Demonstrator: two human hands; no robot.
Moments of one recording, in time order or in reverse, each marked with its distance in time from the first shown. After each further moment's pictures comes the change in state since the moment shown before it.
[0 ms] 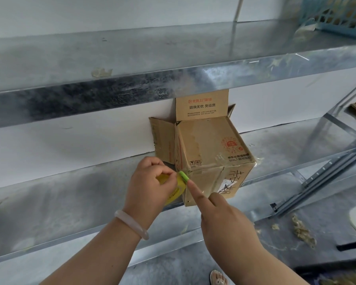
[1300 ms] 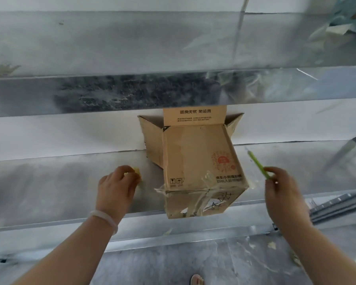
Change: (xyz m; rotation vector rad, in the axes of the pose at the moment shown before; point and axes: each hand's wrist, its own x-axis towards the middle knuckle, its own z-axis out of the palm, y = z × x) left_hand 0.016 -0.086 0.067 0.528 0.053 0.023; right_hand 0.107 0.227 0.022 0.410 0.175 0.353
